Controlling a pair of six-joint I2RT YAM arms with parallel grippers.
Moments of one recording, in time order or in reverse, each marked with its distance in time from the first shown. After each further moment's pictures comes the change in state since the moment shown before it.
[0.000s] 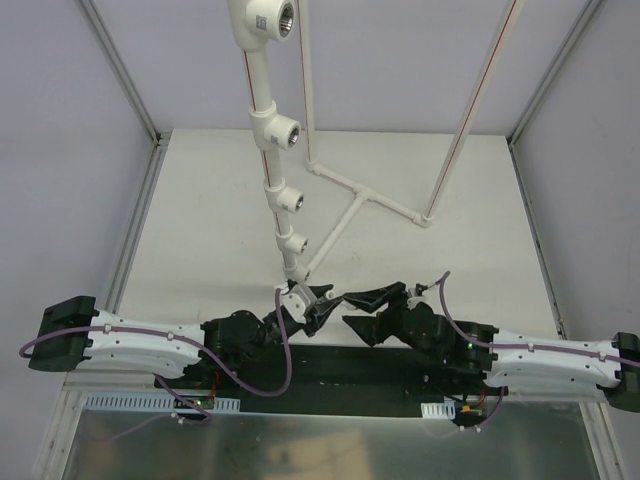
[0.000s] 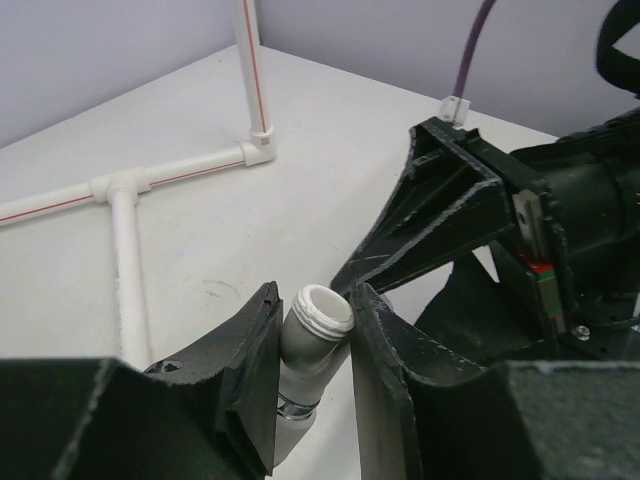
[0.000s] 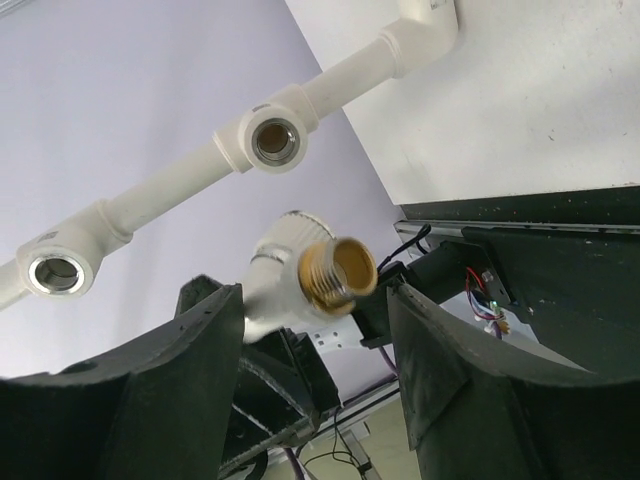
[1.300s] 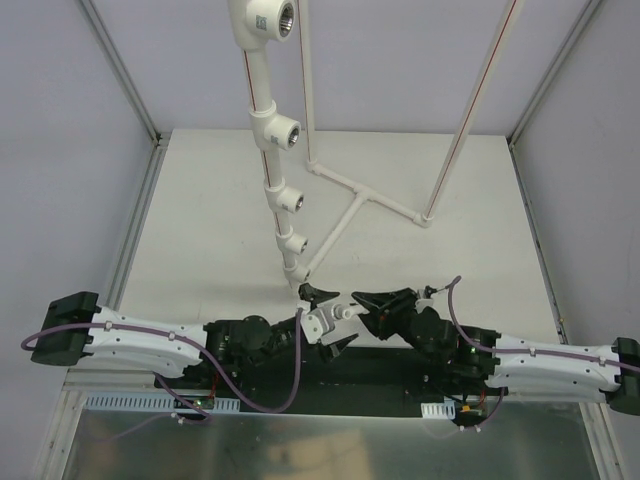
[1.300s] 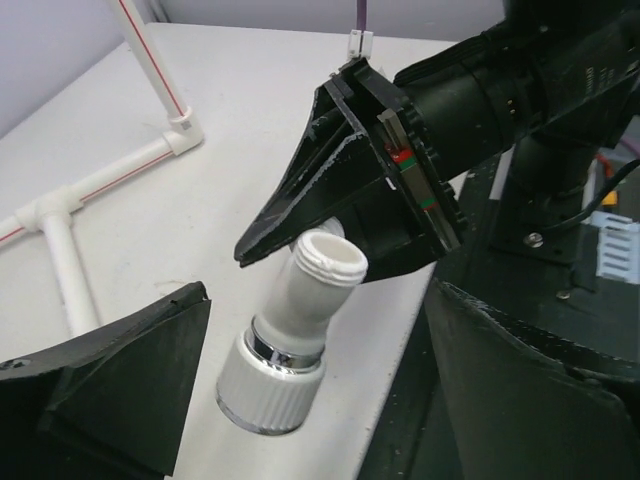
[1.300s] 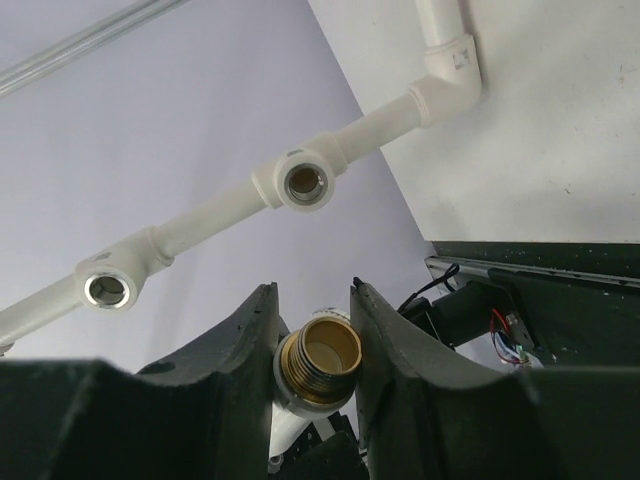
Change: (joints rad) left arm -0.059 0.045 0.052 -0.150 0.145 0.079; right arm -0.001 -0.060 -0.098 0.103 0.111 0.000
